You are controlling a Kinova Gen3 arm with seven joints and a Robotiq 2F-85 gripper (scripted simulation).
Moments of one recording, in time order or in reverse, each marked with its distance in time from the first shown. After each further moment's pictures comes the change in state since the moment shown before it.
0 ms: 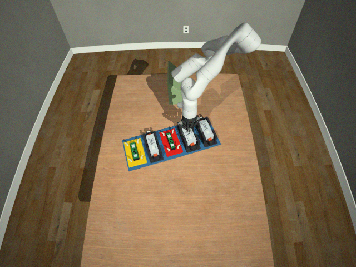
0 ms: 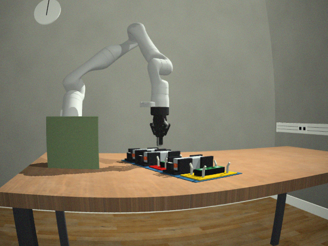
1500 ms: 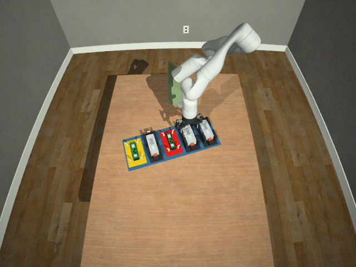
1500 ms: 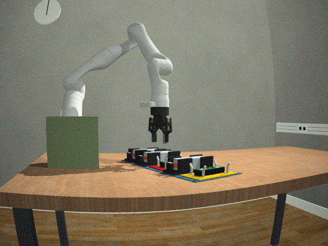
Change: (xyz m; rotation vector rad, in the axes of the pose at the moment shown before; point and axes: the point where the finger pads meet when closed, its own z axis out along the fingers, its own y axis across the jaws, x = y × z) arm 0.000 0.000 0.000 0.000 0.000 0.000
